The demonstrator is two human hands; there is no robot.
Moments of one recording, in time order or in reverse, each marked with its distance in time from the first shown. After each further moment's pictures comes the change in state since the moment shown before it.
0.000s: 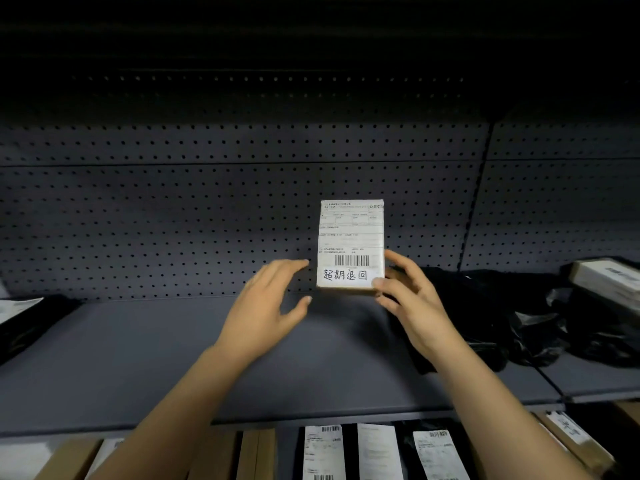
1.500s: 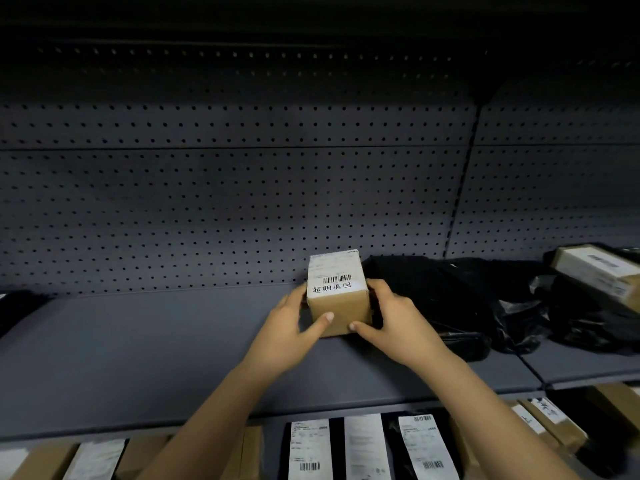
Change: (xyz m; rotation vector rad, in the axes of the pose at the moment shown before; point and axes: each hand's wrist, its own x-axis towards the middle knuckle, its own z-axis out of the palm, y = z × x) left_hand -0.015 0.016 0.076 -0.450 -0.285 -0.442; right_hand -0.011 0.021 -0.026 -1.164 -0.186 -0.099
